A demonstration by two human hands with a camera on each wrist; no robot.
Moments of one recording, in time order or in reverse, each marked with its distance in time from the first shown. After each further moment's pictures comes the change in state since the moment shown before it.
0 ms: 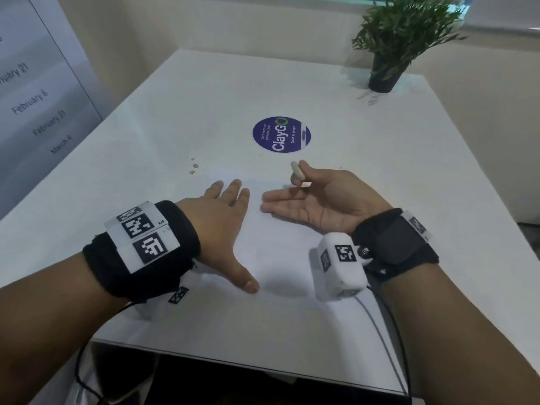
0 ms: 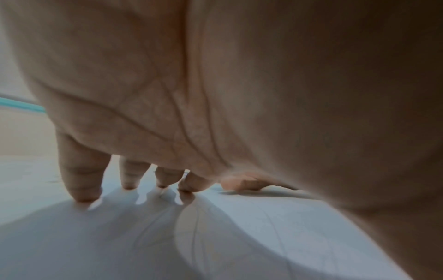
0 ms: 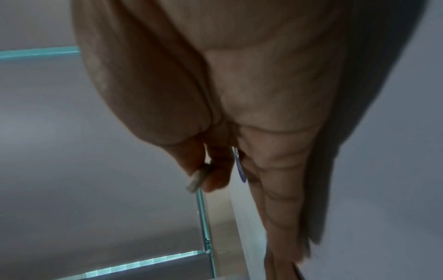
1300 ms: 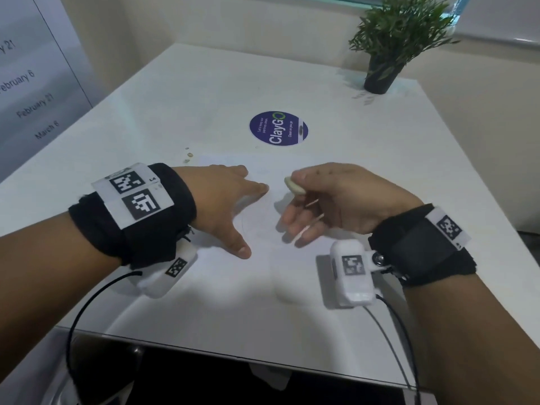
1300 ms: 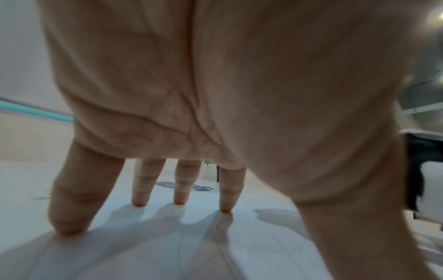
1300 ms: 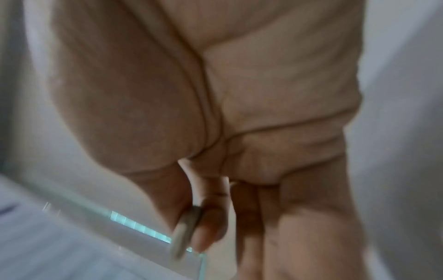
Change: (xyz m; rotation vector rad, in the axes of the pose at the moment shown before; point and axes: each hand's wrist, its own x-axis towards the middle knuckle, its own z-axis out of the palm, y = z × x) left_hand 0.009 -0.006 -0.018 0.028 0.109 0.114; right_hand -0.047 0.001 0.016 -0.689 -0.057 -0.031
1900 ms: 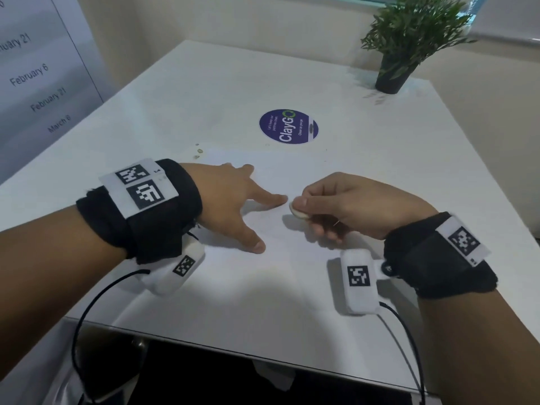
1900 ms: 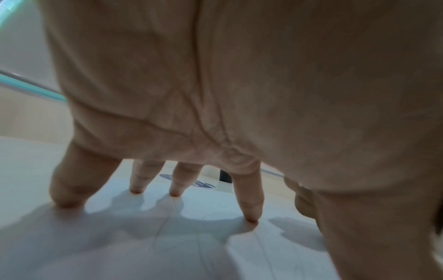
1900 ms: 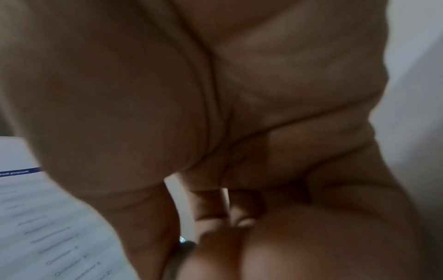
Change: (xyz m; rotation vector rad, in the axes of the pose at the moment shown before) left_hand -0.004 -0.004 0.005 -0.098 -0.029 -0.002; right_hand -0.005 0.004 0.003 -0.409 0.024 -0.029
